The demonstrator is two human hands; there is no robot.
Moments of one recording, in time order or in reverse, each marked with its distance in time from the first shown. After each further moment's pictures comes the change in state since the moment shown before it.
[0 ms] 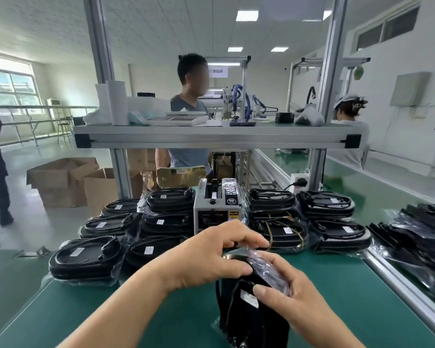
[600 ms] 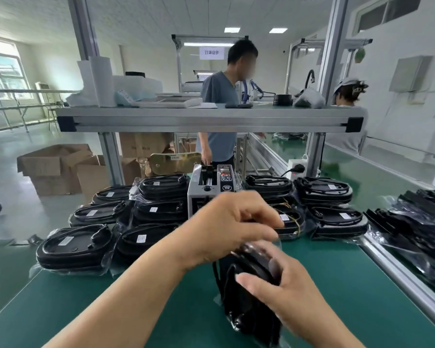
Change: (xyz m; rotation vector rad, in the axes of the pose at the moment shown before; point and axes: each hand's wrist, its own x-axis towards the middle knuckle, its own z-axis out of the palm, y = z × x) left_hand 0.029 0.025 0.005 -0.089 0.153 0.124; right_hand 0.001 0.002 0.010 -0.127 0.163 0.072
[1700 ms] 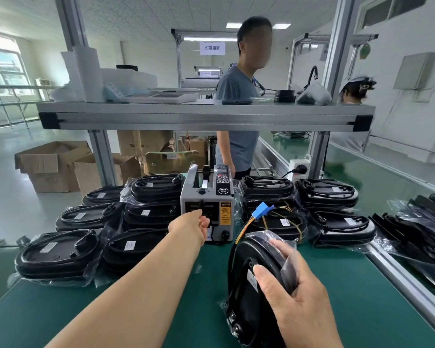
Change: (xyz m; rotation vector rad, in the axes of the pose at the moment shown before) left_hand 0.065 -0.189 0.003 -0.983 0.887 -1.207; right_hand 0.008 0.021 0.001 0.089 0.336 -0.042
